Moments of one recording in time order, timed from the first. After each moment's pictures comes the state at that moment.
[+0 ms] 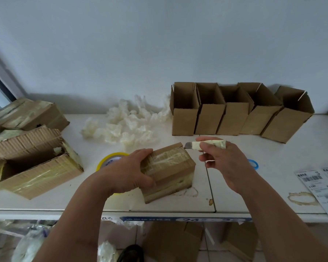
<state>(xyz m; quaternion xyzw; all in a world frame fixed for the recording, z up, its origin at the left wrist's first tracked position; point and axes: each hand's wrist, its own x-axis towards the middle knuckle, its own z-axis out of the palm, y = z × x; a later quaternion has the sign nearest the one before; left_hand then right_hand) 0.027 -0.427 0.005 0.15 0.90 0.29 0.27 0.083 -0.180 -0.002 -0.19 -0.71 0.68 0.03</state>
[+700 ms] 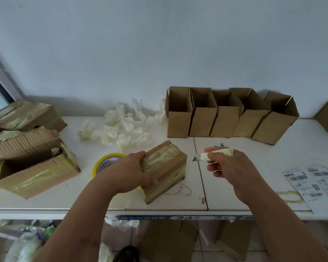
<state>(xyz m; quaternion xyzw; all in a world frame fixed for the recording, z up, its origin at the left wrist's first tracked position) 0.041 -0.412 0.013 0.12 0.94 0.22 0.24 0.114 -0.166 0.007 -0.29 -0.73 0.61 0.02</state>
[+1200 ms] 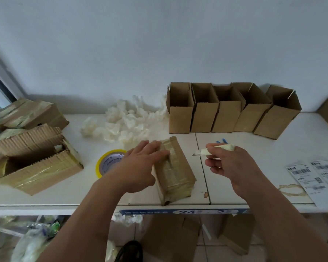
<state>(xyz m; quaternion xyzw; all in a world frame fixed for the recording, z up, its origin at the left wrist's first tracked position) 0.043 -0.405 0.003 0.32 0.93 0.07 0.15 0.118 -0.178 0.012 -0.31 -0.67 0.68 0.04</state>
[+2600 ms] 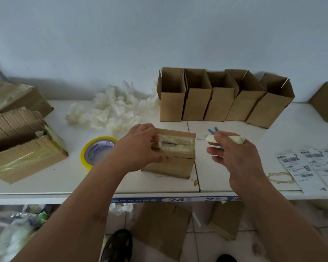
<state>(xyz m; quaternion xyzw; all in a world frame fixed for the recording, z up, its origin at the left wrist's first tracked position) 0.033 -0.374 -0.011 0.29 0.93 0.20 0.07 0.137 -0.167 -0.003 -0.32 -0.63 0.69 0.16</state>
